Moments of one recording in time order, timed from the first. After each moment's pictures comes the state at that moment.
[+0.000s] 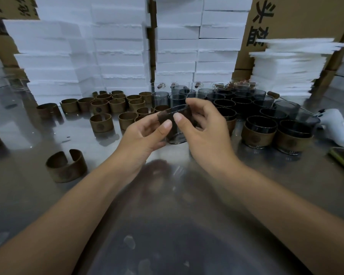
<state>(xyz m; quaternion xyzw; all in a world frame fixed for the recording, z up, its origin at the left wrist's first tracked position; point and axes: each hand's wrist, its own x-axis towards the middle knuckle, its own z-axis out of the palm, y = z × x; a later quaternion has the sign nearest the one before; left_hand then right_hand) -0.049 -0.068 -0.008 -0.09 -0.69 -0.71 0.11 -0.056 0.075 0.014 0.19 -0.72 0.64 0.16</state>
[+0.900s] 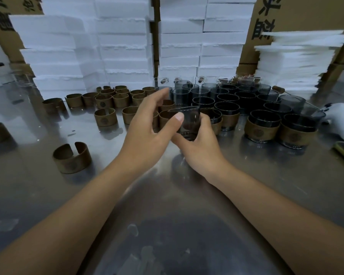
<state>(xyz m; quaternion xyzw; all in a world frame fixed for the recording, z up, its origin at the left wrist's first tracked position) -0.028 -0.050 0.009 -0.12 -0.81 -0.51 0.28 -0.065 0.069 -0.018 0.16 -0.74 0.65 0.09</state>
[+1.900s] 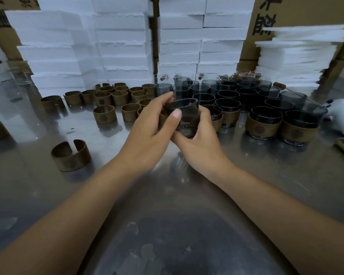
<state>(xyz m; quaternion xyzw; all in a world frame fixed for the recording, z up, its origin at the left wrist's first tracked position) -0.030 -0.052 0.003 -0.13 -0.84 -0.47 0.25 -0.060 0.069 -0.016 0.20 -0.73 0.65 0.09</state>
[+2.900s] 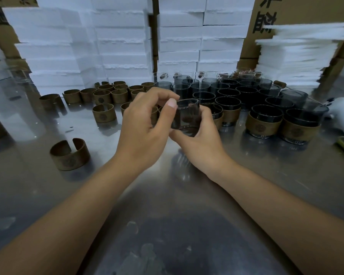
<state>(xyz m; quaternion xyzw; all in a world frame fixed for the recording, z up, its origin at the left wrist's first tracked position) -0.022 -0.047 0.014 -0.16 -0.79 -0.45 0.39 -0.063 0.070 -0.017 0.18 -0.73 0.65 0.08</state>
